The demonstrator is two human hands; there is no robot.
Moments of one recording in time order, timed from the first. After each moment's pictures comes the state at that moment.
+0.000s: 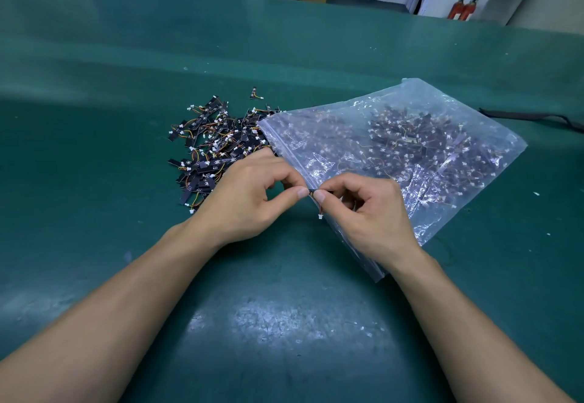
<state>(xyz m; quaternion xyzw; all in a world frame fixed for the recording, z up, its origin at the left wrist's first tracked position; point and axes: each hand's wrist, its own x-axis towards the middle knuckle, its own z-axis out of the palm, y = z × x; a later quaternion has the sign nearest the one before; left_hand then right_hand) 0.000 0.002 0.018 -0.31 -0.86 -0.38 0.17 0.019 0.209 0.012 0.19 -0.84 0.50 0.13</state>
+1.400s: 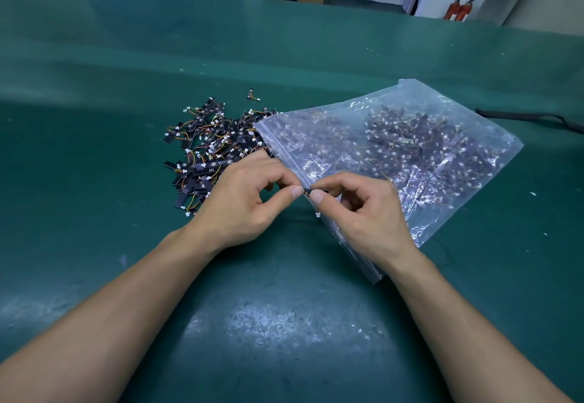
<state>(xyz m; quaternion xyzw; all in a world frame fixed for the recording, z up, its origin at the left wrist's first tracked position) 0.001 0.003 0.014 -0.31 -0.84 -0.40 0.18 0.019 0.208 0.013 0.17 -0.83 0.52 0.11</state>
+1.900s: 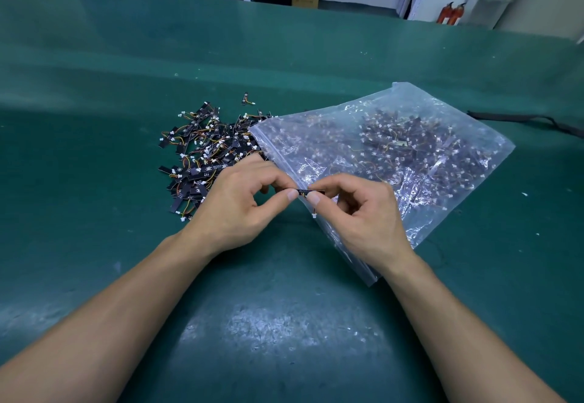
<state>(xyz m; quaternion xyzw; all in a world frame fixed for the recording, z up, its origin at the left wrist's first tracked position) 0.000 0.003 0.012 -0.30 -0.84 -0.41 0.18 0.019 0.210 0.014 0.17 -0.83 0.52 0.14</state>
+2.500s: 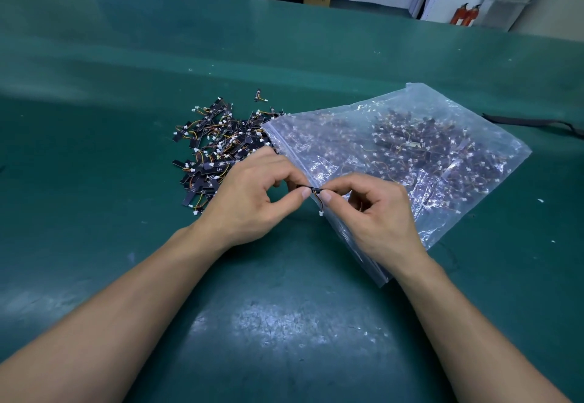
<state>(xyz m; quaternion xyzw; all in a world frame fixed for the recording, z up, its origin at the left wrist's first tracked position) 0.002 0.002 0.017 -0.30 -0.84 -0.40 0.20 0.017 0.209 0.012 0.20 -0.83 0.50 0.15</state>
